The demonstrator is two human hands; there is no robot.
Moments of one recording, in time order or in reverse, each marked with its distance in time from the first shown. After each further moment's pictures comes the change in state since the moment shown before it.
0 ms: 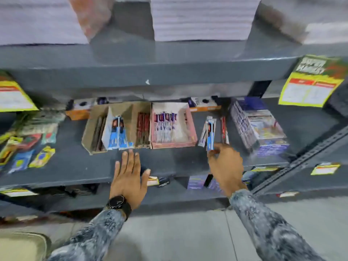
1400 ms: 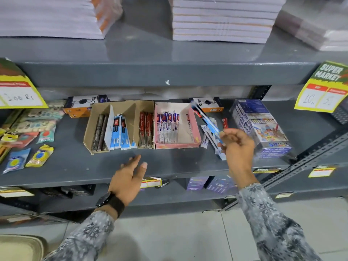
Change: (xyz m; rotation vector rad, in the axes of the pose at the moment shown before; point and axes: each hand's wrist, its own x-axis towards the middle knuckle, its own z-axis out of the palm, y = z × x) left_hand 0.008 -0.012 -0.036 -0.648 -0.112 -0.189; right_hand 0.025 -0.017 -0.018 0.939 0.073 0.134
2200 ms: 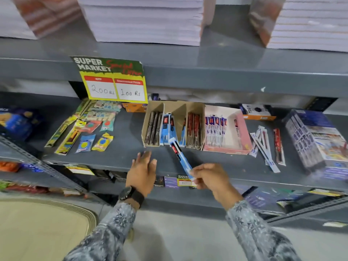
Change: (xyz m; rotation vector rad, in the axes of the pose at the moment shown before) left_hand -0.004 -0.076 -0.066 0.205 0.304 -0.024; right_hand -0.108 0.033 0.151 -0.277 -0.552 0.527
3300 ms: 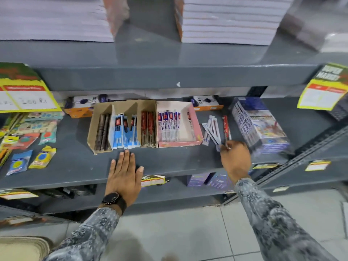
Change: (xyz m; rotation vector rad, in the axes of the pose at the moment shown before) left_hand -0.005 0.041 0.065 0.408 -0.209 0.257; right_hand 0.028 0.029 -0.195 -0.645 0.834 -0.205
